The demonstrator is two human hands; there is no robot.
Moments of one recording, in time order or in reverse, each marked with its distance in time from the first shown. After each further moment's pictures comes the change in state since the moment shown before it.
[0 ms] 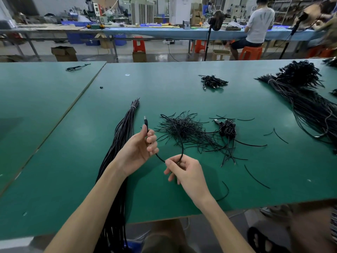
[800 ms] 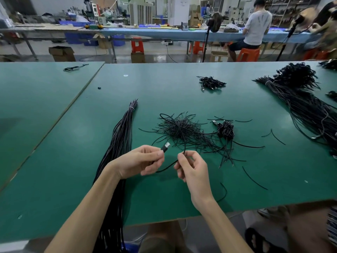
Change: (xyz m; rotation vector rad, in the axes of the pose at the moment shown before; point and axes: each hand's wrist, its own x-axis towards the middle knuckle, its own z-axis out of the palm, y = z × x) left_hand -0.007 -0.003 -0.011 0.536 -0.435 -0.190; right_hand 0.001 0.004 -0.006 0.257 0.184 0.019
